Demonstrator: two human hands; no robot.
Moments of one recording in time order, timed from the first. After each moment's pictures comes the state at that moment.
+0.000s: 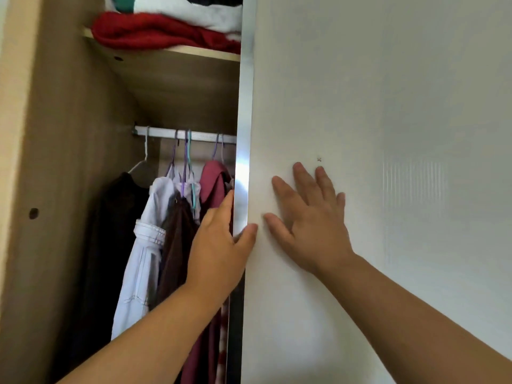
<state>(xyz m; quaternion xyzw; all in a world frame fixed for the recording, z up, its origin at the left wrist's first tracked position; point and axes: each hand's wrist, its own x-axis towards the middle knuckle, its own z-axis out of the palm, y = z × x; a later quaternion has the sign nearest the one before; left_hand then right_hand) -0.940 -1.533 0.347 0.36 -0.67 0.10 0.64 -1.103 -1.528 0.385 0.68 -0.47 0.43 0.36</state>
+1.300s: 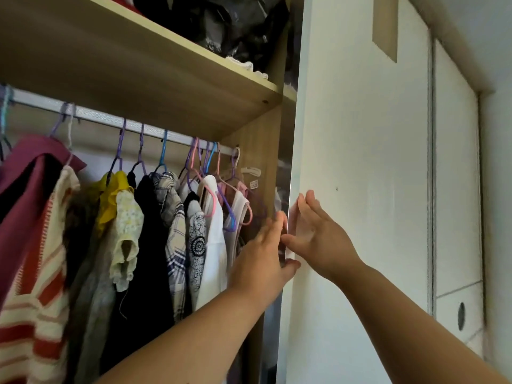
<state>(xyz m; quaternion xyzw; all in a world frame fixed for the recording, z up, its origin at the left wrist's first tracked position) -1.216 -1.593 0.349 0.24 -0.81 0.00 0.53 -1.337 -1.526 0.398 0.63 -0.62 0.37 0.29</state>
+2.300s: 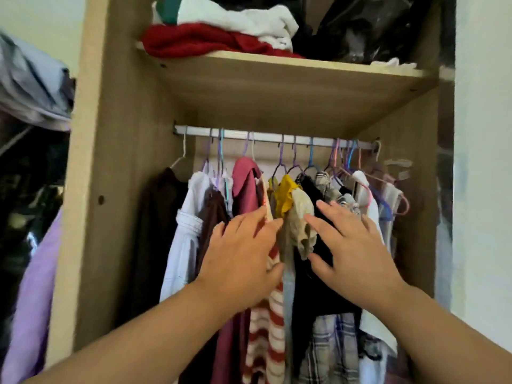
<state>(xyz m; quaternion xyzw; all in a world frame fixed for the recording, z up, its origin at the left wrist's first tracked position) -0.928 -1.475 0.336 0.51 -0.71 0.32 0.36 -1.127 -1.494 0.349 0.74 -0.41 0.37 0.38</state>
